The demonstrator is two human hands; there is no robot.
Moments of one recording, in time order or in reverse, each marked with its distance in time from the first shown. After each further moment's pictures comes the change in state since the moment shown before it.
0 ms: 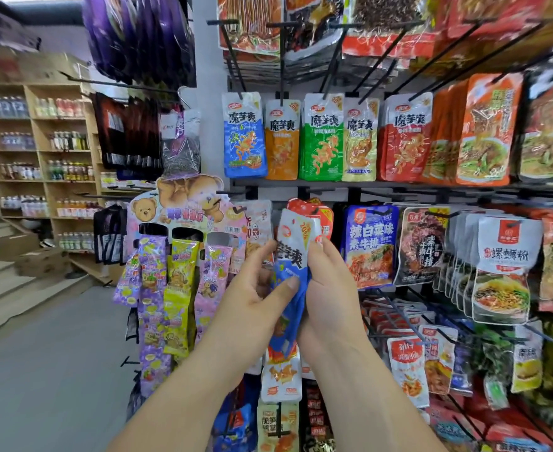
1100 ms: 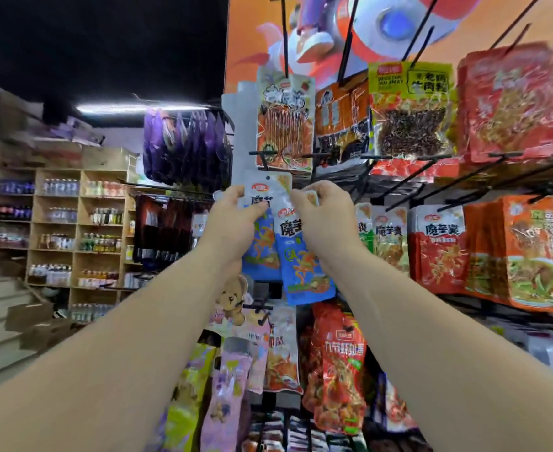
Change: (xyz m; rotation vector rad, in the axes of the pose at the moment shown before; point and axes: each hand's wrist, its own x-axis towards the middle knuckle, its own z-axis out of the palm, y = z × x) left_hand 0.207 0.123 -0.071 -0.110 0.290 0.217; right_hand 0.159 -0.118 0.128 -0.770 -0.082 -0.652
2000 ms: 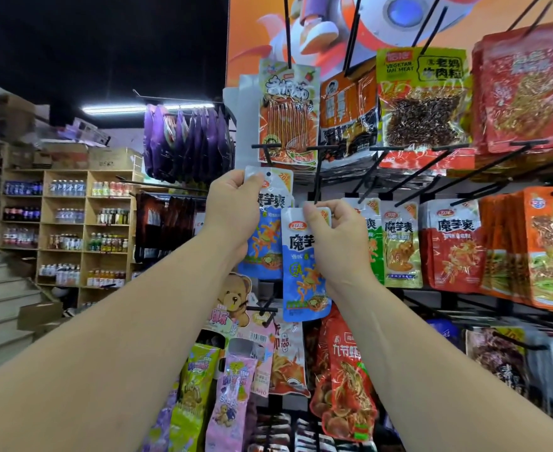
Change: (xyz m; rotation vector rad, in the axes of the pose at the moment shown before) left_hand 0.015 0.009 0.009 -0.069 0.052 0.114; right_hand -0.019 0.039 0.014 0.339 0.076 0.052
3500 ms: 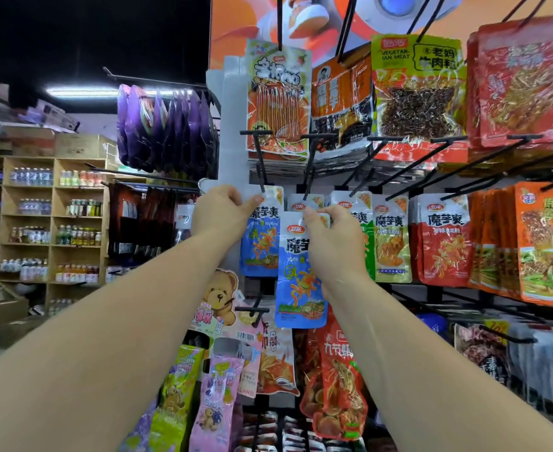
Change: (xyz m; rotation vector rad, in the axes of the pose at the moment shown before) left_hand 0.052 -0.060 -0.019 0.816 0.080 0.139; right_hand 0.004 0.013 -0.011 -0.212 0.054 0.131
